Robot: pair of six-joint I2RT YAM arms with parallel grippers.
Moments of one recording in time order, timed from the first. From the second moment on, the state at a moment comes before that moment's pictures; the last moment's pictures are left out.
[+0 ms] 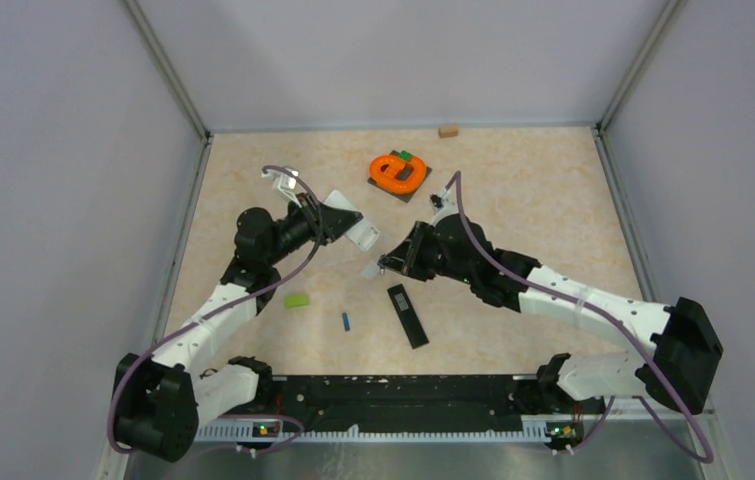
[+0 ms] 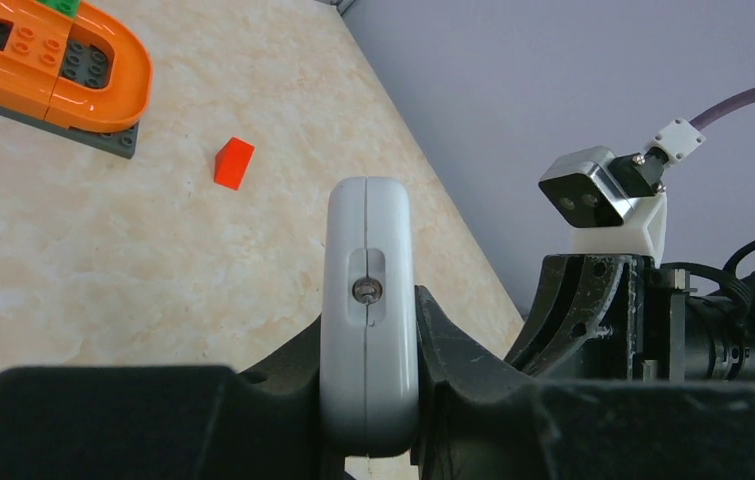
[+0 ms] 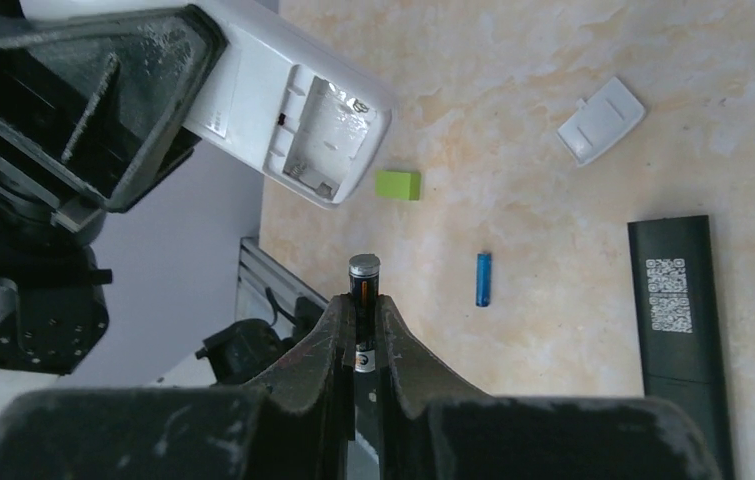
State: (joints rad) left arm -0.30 1.07 0.59 0.49 0.56 -0.79; right arm 0.94 1.23 0.90 -0.10 0.02 1.01
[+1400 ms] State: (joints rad) left arm -0.33 1.09 0.50 0.63 0.53 -0.84; right arm 0.85 1.38 0.96 -0.04 -0.09 1.45
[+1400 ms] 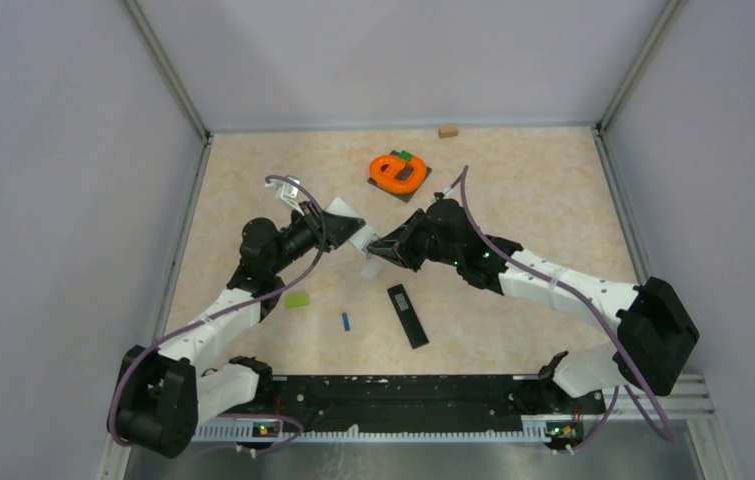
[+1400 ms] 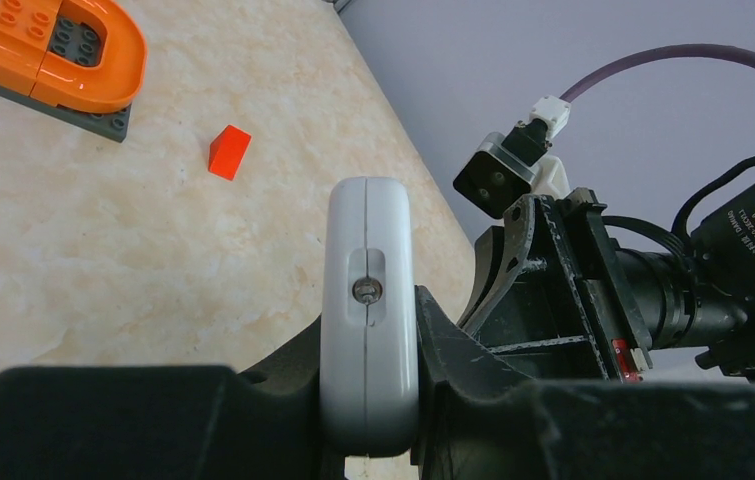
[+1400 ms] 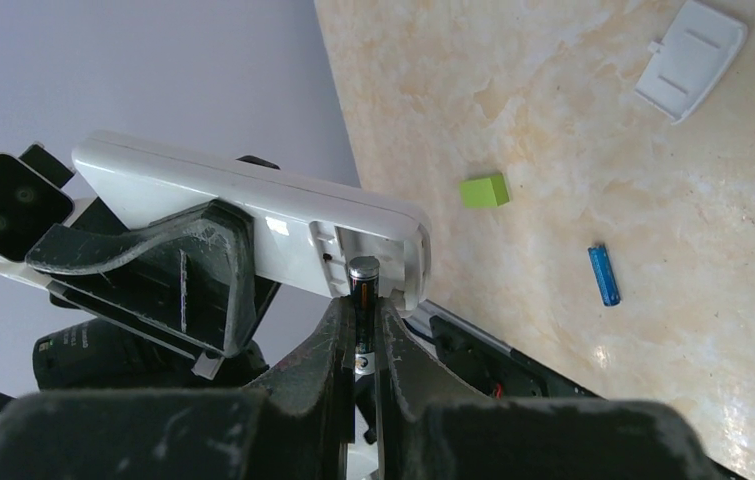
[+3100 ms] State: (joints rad) left arm -0.33 1.14 0.58 0.30 0.48 -0.84; right arm 0.83 1.48 0.91 0.03 -0.14 1.62
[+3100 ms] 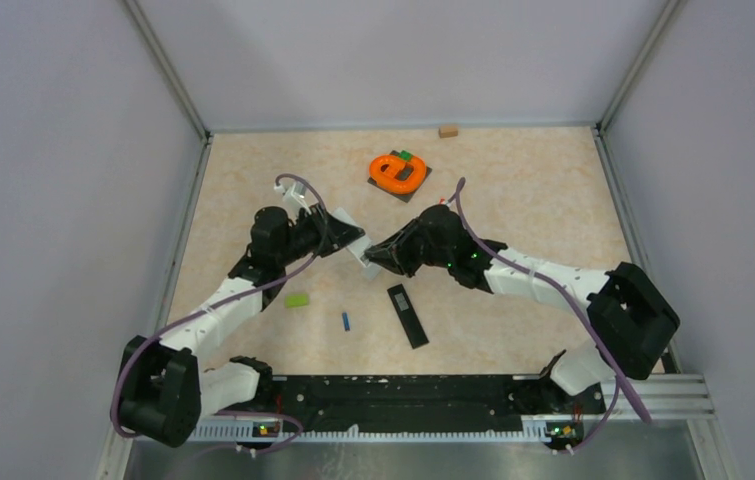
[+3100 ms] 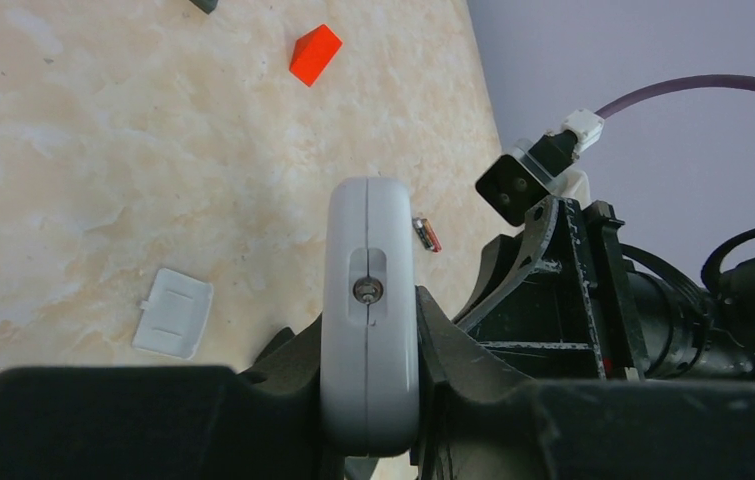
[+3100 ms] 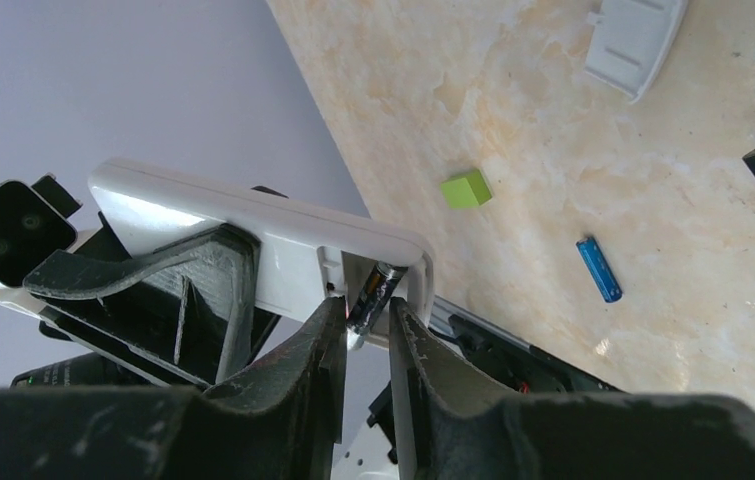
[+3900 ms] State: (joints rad) left arm -0.34 1.18 0.67 0.21 0.46 -0.84; right arm 0.81 1.43 0.84 0.01 -0.14 1.59
